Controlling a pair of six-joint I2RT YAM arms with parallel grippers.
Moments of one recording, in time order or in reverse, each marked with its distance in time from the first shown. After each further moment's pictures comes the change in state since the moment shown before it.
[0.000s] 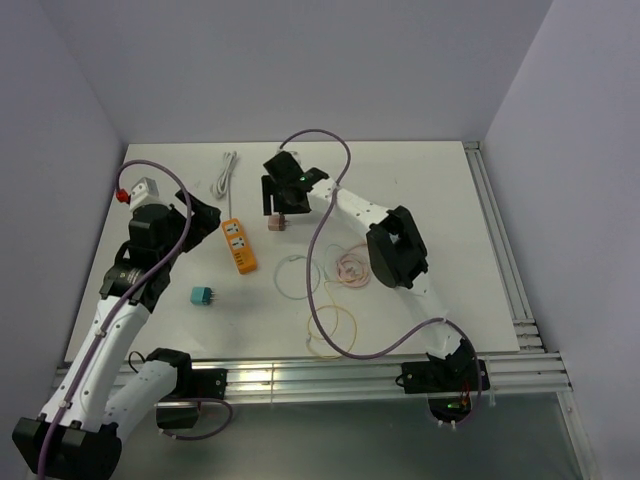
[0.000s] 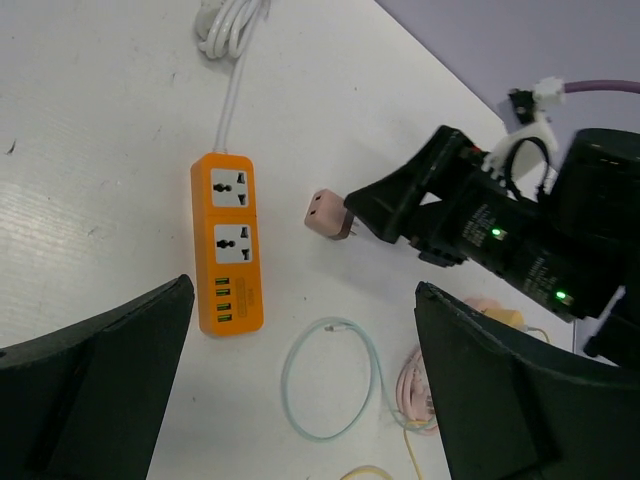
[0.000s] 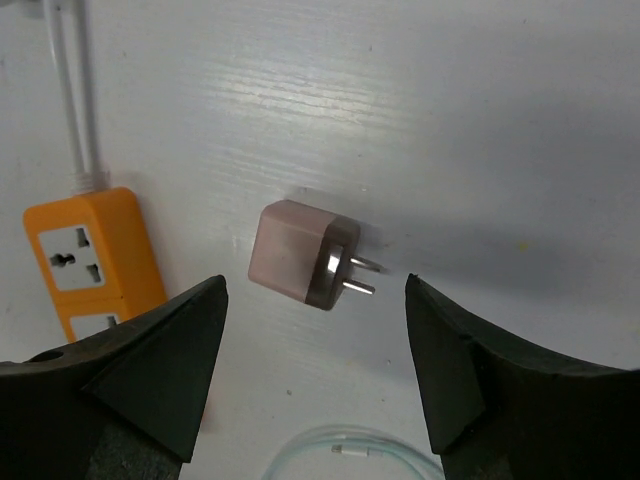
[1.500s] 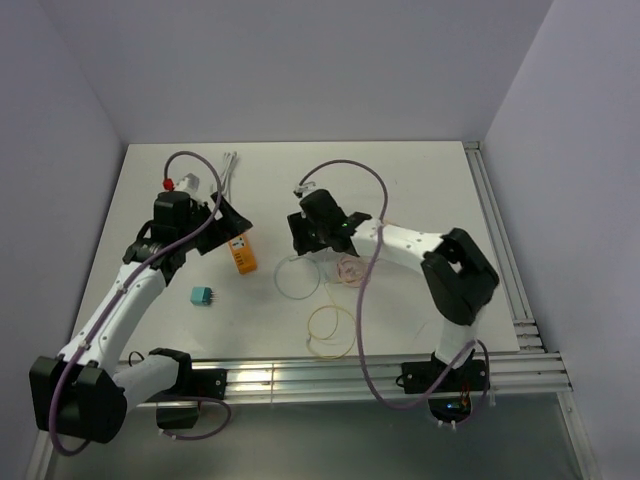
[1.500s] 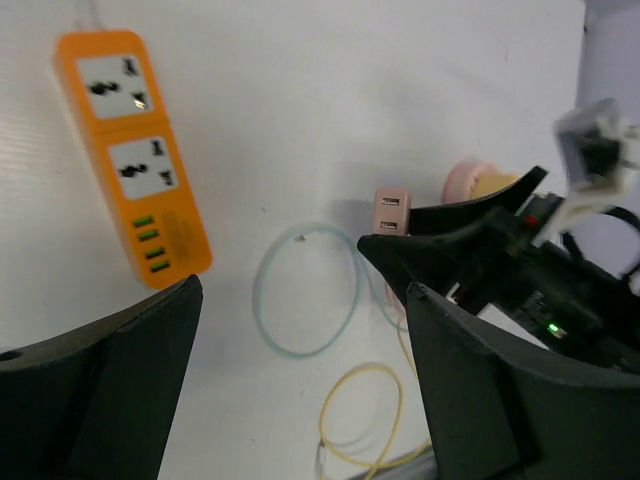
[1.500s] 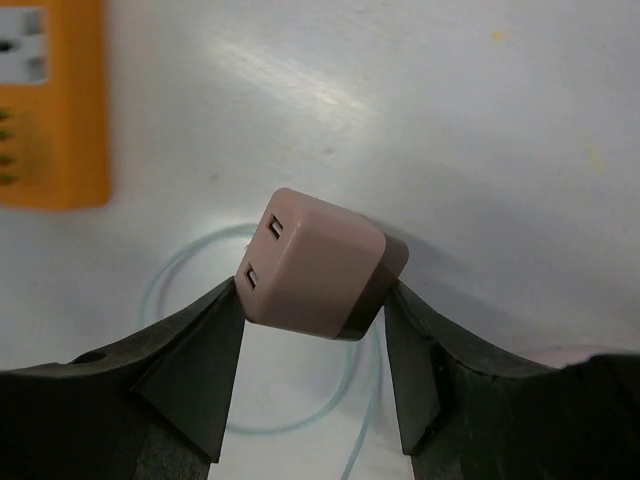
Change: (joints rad) left arm 0.000 0.192 0.007 0.040 0.318 0.071; right arm 0.046 -0.458 -0.782 0.368 -0.026 -0.205
